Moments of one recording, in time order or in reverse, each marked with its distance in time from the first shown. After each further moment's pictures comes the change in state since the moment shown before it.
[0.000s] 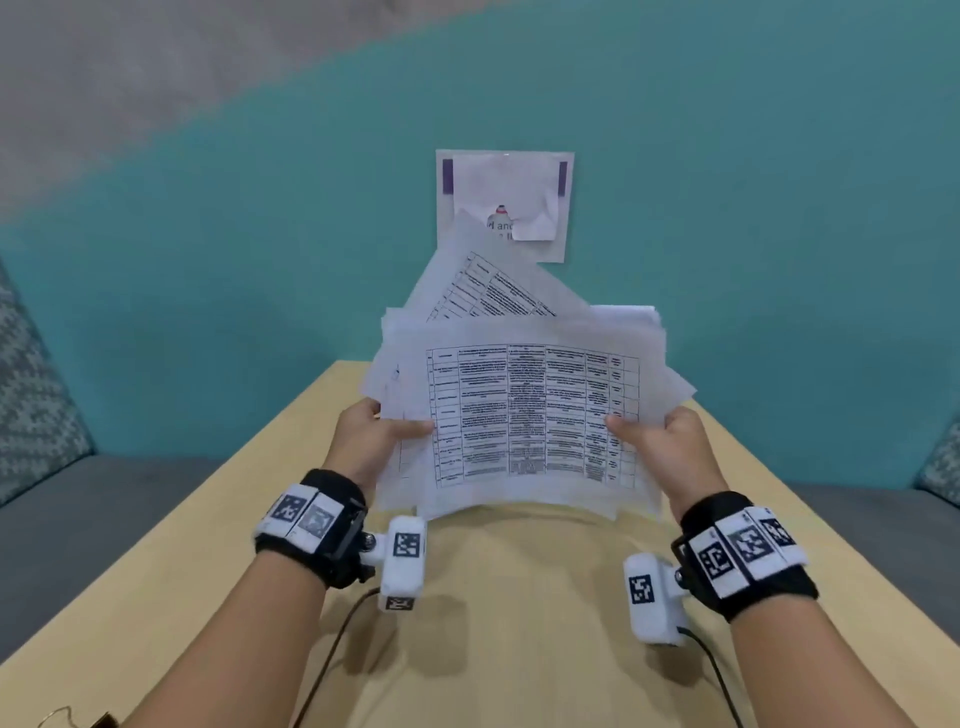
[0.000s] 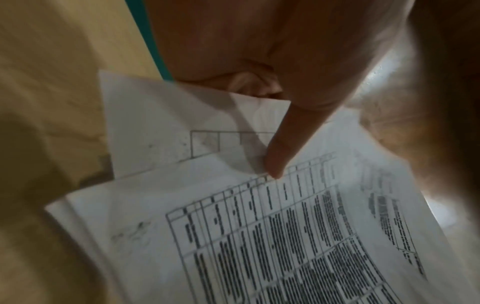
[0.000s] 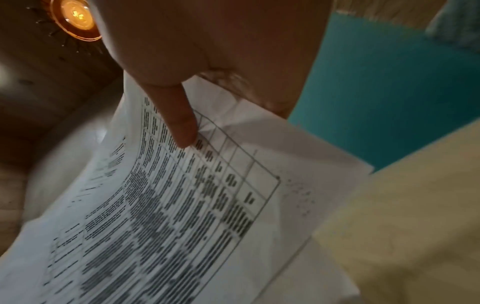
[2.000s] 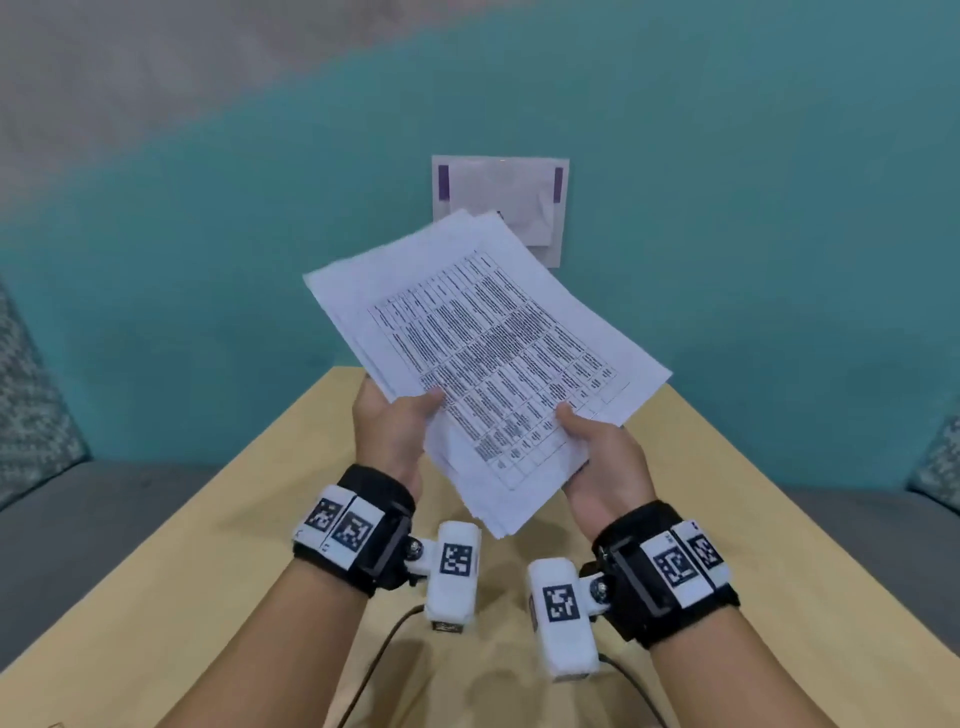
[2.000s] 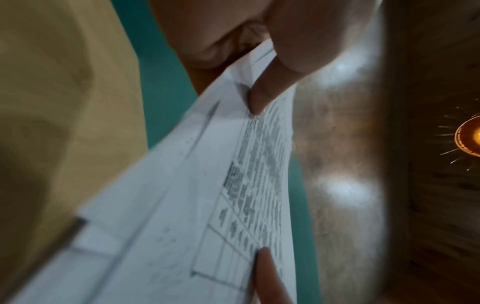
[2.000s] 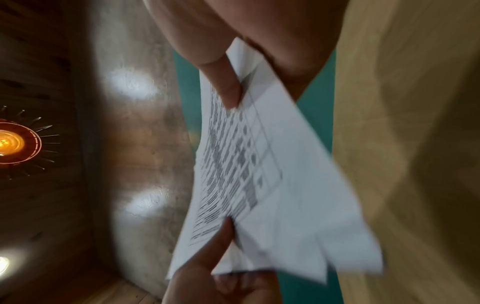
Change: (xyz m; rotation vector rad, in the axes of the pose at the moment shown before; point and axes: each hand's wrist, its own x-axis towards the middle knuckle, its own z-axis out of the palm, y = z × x) left_hand -0.025 0.029 0.050 -0.276 0.164 0.134; right_hand -0.029 -0.021 0.062 0.679 -0.002 0.364
